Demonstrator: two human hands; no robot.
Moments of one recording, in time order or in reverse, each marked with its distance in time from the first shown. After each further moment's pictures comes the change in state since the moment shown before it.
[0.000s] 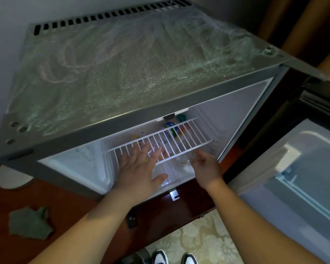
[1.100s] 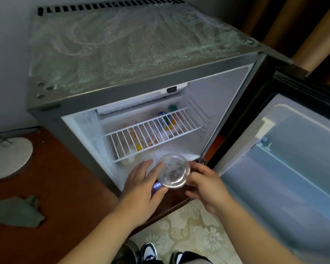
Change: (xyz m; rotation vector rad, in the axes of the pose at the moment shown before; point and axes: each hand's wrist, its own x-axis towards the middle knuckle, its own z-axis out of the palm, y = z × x) left_hand -0.090 0.020 0.042 -0.503 0.143 0.147; right_hand -0.125 -0.007 -0.020 0.469 -0.197 0.268
